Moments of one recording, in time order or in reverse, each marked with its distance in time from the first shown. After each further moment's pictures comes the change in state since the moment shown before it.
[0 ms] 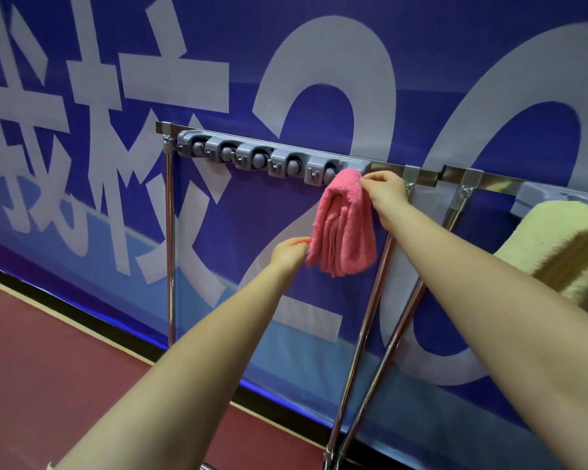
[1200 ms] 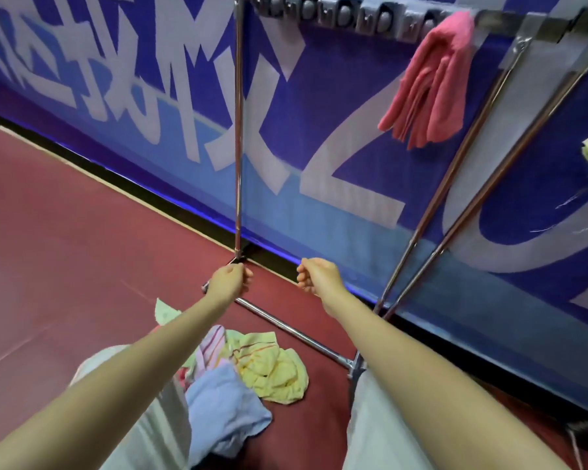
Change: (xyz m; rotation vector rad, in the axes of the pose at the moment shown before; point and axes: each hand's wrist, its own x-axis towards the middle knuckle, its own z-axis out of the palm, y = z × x) left_hand -0.161 -0.251 -0.215 0.116 0.335 -0.287; right_hand -0.352 0.191 0.116 0.028 -0.508 0.602
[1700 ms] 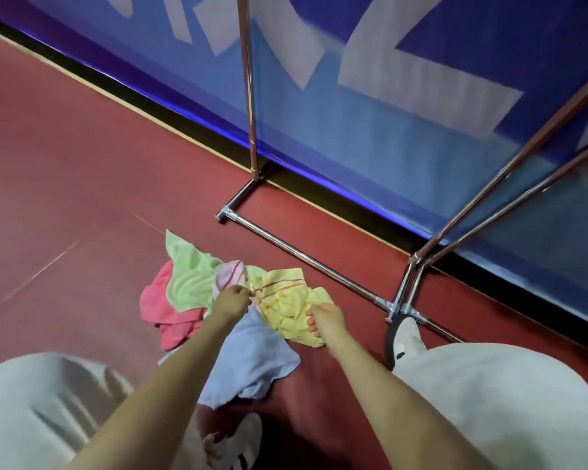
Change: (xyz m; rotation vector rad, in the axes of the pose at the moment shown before) left_hand 0.080 -0.217 -0.008 0.374 -0.051 -0.360; right_hand 0.070 0.254 0.054 -0.177 -0.047 0.474
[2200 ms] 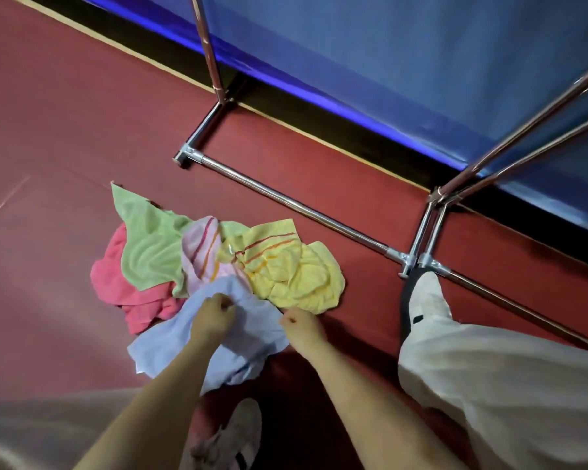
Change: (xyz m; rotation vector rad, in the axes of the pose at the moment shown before) left_hand 0.089 -0.133 0.054 0.528 -0.029 0.000; right_hand 0.095 0.120 0.066 -0.447 -0.147 -0.008
